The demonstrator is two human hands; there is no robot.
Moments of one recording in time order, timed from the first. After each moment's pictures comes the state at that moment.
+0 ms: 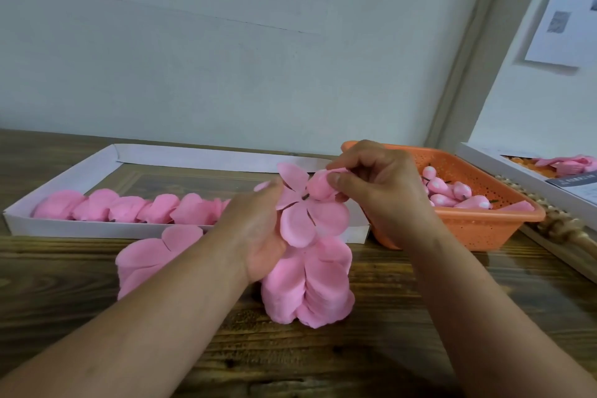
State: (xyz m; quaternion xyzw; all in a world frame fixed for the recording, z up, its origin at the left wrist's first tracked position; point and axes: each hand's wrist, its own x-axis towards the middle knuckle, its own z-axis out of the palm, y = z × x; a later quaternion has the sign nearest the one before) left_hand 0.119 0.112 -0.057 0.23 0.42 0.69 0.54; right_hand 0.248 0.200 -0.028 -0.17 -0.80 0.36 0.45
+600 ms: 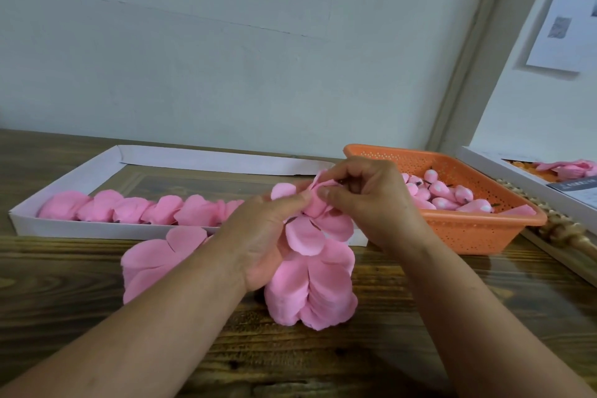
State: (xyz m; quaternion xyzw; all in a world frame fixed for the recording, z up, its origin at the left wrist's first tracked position) left_hand 0.122 0.102 -0.063 0.31 0.42 0.67 0.53; right_hand 0.240 0.191 -0.033 -0.20 -0.81 0.37 0.41
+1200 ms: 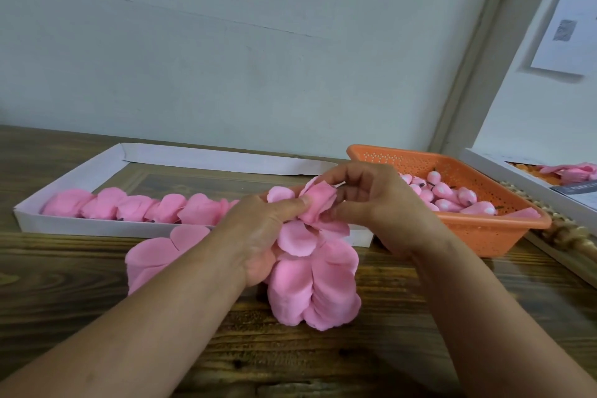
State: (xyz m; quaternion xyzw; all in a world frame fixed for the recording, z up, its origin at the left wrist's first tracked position) left_hand 0.119 0.097 -0.057 0.25 0.47 0.68 0.50; right_hand 0.248 0.194 -0.030 -0.16 -0.82 0.47 0.29
